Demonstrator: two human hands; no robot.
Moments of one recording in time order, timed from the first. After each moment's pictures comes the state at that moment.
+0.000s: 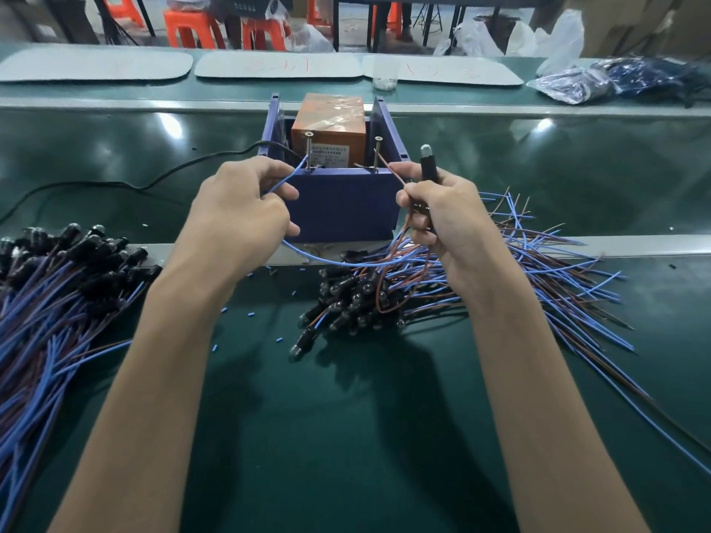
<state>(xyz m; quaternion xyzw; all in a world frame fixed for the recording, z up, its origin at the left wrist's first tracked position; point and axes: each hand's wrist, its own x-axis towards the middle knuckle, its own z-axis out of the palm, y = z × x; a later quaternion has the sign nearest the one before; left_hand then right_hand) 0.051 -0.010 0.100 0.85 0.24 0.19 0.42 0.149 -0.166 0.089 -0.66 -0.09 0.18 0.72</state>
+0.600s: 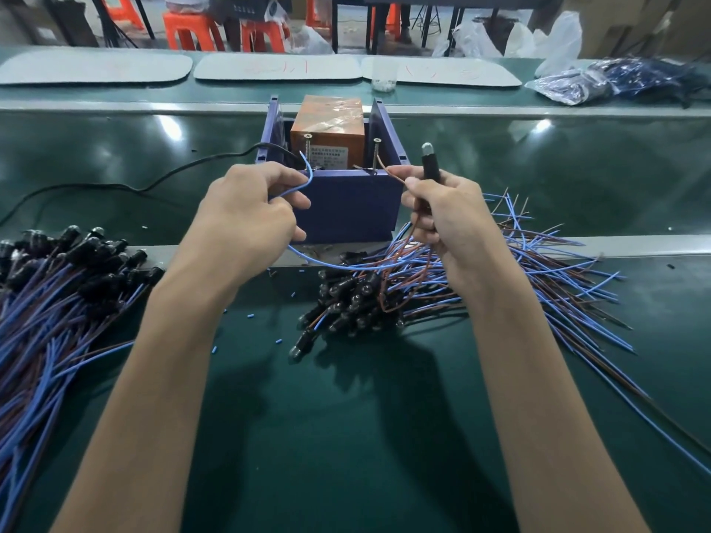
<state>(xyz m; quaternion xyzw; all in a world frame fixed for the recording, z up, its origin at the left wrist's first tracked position) 0.051 -0.014 0.101 0.86 0.22 0.18 0.43 0.150 -0.169 0.086 -0.66 -0.10 0.16 0.73</state>
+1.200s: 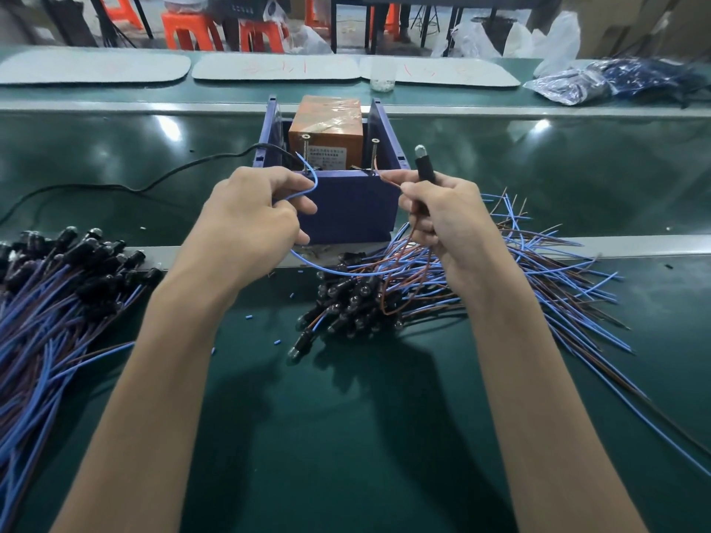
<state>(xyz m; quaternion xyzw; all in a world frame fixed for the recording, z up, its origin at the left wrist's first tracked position) 0.053 -0.017 0.101 0.86 0.21 0.17 0.43 0.150 -0.171 0.087 -0.67 -0.10 0.17 0.71</state>
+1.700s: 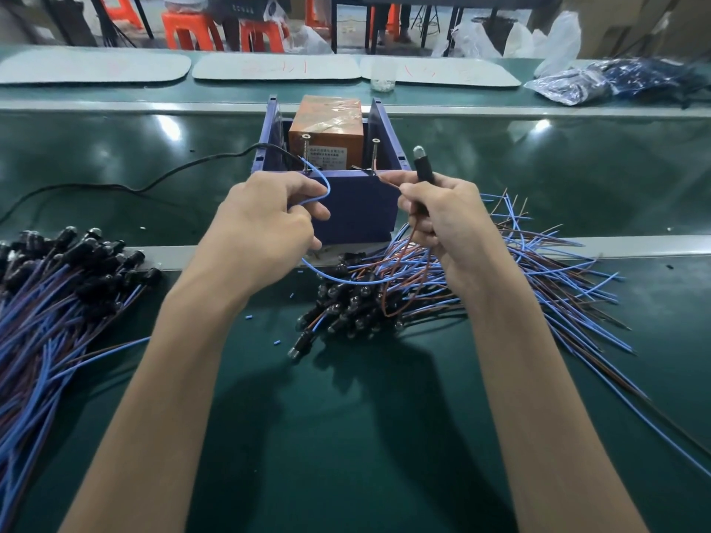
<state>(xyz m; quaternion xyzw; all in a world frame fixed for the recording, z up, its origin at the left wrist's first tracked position) 0.054 -0.024 0.099 0.87 0.19 0.15 0.43 0.150 -0.171 0.087 -0.68 -0.11 0.17 0.71</state>
